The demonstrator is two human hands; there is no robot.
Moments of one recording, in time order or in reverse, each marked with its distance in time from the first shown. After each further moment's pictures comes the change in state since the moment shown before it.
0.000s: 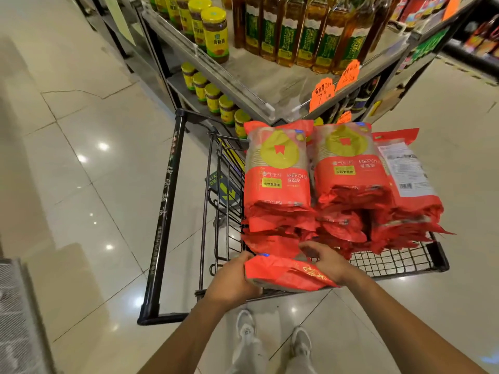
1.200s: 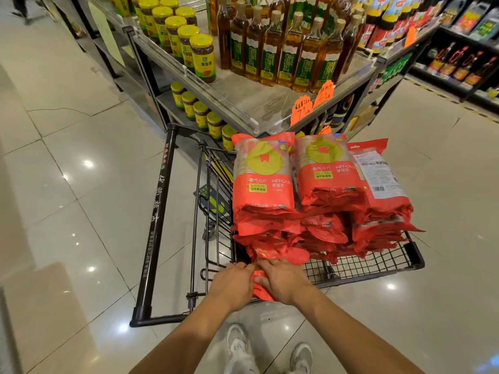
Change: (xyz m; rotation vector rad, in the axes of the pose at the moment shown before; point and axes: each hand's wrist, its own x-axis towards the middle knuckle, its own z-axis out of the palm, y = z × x) left_hand 0.016 0.004 0.029 0.622 -0.016 0.162; right_hand -0.021 -0.052 0.068 -0.810 -0.010 -0.121
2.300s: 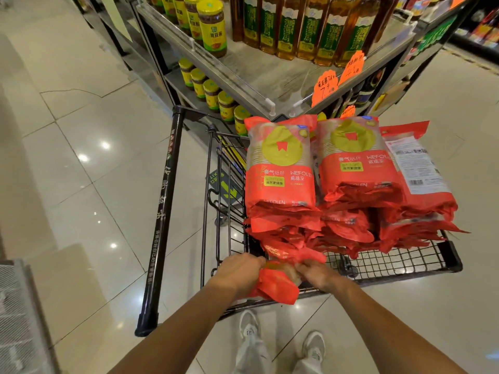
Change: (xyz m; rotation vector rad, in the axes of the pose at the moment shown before) left_hand 0.019 -0.012 -0.040 0.053 -0.202 0.063; right_hand 0.060 0.081 0.047 0.540 -0.244 0.323
